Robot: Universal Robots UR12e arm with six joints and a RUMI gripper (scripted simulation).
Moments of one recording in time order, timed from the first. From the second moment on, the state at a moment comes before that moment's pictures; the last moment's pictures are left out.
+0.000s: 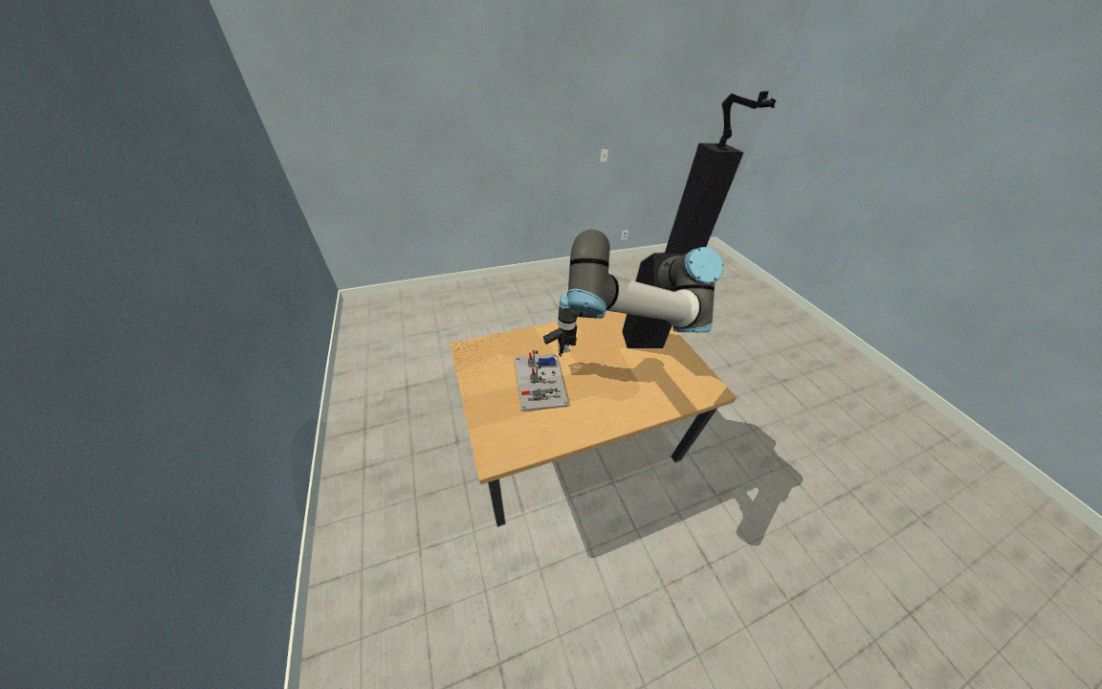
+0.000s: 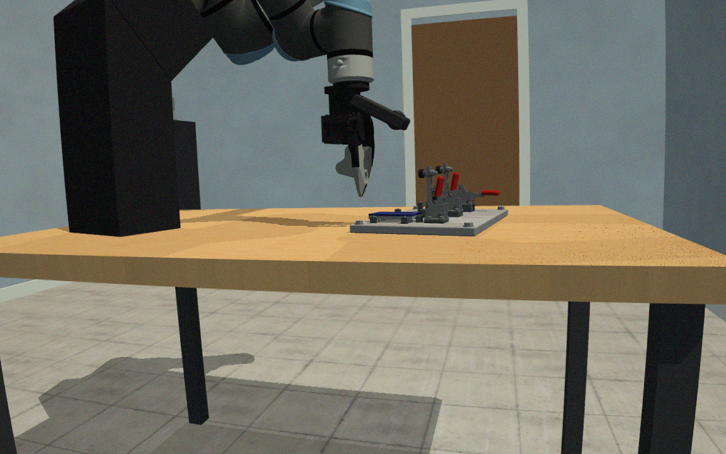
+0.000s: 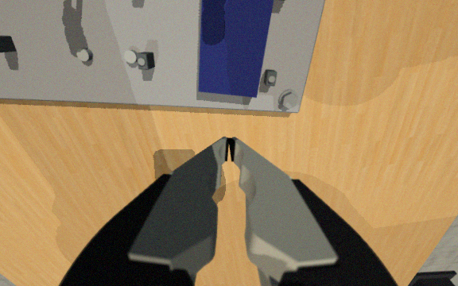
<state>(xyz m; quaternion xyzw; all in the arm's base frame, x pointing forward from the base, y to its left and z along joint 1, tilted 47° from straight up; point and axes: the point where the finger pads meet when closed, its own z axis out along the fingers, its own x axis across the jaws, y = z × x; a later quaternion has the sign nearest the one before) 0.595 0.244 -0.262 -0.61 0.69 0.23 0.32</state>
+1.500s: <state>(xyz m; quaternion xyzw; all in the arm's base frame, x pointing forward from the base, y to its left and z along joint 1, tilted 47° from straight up) 0.657 0.268 -0.222 -0.61 0.69 0.23 0.32</state>
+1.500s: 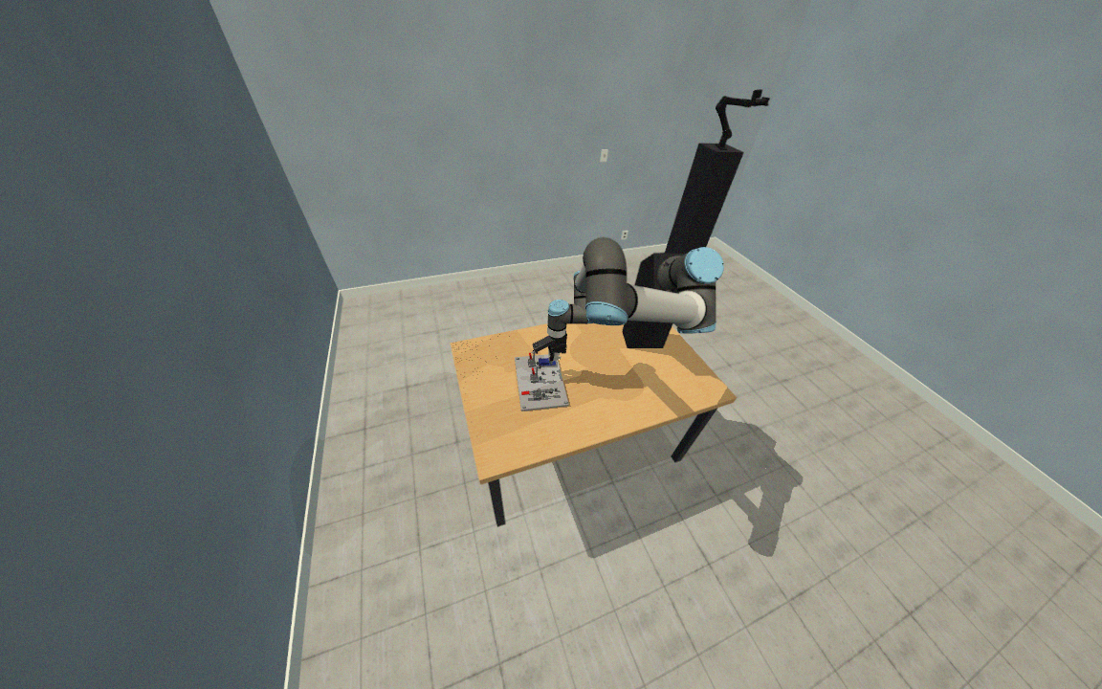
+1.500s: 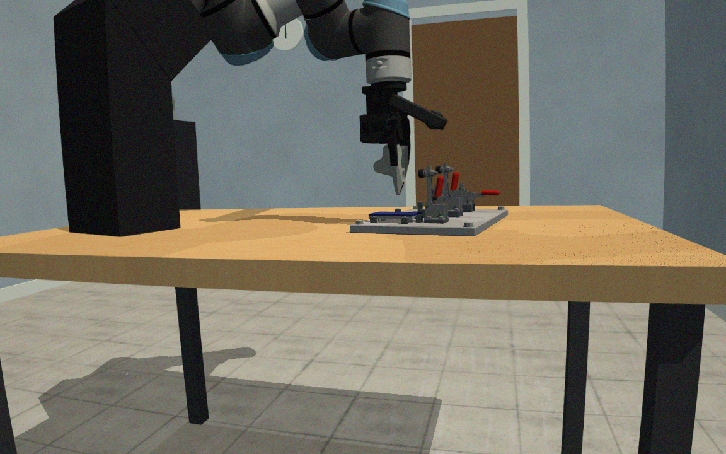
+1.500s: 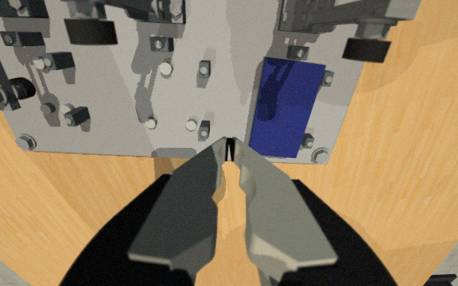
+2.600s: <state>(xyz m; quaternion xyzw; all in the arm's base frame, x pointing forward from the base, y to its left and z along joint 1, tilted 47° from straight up) 0.669 0.287 -0.232 -0.61 0.69 0.23 0.32</state>
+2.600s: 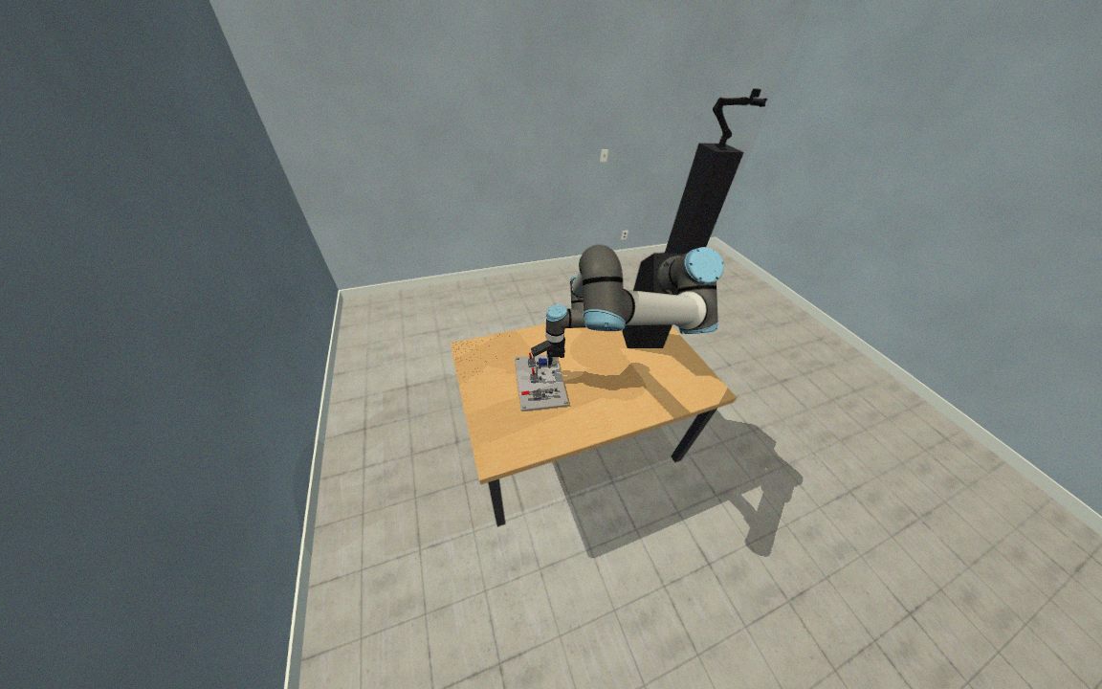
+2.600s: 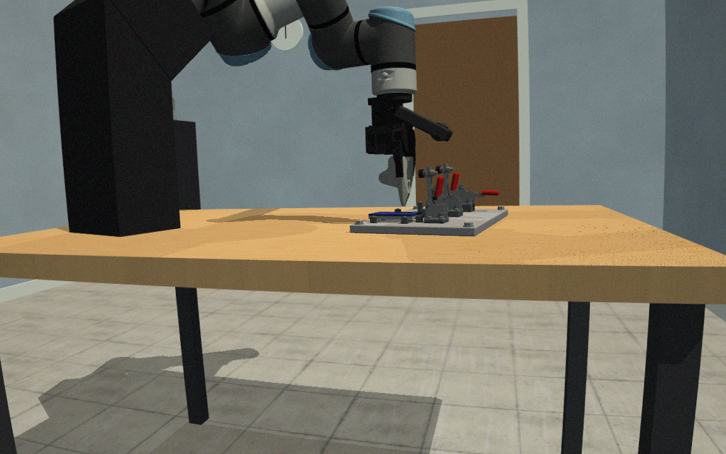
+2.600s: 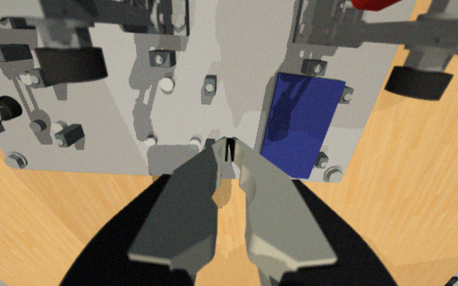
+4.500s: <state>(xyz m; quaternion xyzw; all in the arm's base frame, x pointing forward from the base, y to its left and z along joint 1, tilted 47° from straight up) 0.671 0.296 -0.241 -0.61 0.69 0.23 0.32</state>
